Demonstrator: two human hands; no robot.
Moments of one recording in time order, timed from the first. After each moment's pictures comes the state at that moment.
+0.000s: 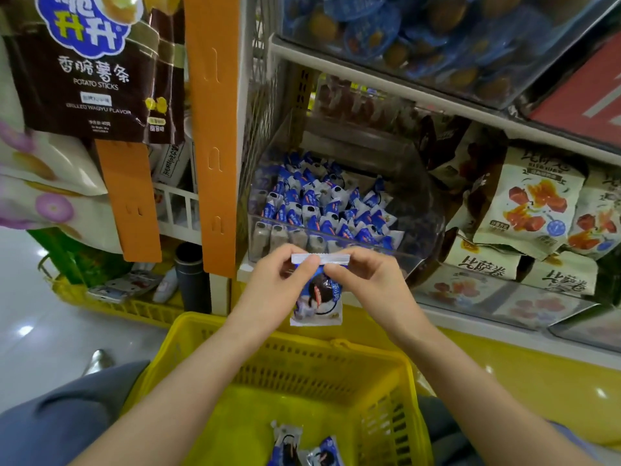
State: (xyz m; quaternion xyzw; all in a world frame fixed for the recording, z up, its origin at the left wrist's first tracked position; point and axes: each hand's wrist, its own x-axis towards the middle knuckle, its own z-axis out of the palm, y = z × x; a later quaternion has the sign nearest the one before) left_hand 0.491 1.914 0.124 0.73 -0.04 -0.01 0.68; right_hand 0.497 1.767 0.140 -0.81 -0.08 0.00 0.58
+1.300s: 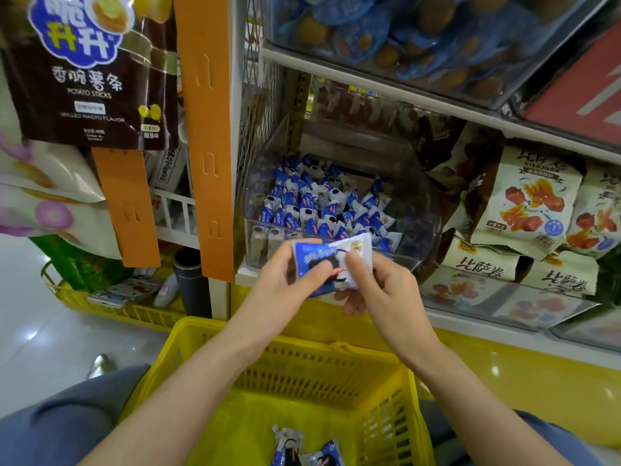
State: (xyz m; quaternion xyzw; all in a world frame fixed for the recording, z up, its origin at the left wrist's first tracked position) left_hand 0.484 1.911 0.131 0.65 -0.09 -0.05 0.75; right_hand 0.481 1.759 0.146 -0.84 -0.10 -0.09 0.53
